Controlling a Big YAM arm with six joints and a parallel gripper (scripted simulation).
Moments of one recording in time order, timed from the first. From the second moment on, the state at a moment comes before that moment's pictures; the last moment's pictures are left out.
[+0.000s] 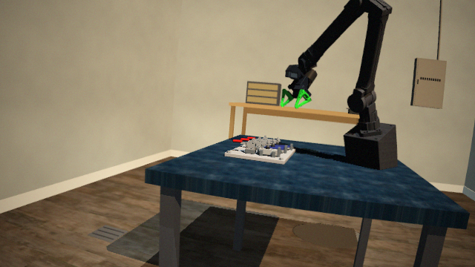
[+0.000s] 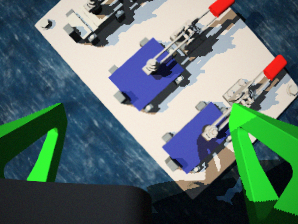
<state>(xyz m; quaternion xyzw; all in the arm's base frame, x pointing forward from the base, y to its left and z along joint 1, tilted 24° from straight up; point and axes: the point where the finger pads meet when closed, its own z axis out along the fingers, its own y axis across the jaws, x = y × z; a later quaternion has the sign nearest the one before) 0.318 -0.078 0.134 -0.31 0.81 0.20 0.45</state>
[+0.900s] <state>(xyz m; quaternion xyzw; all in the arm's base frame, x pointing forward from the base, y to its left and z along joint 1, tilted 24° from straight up) 0.324 -0.051 0.131 -0.26 0.86 0.25 0.36</state>
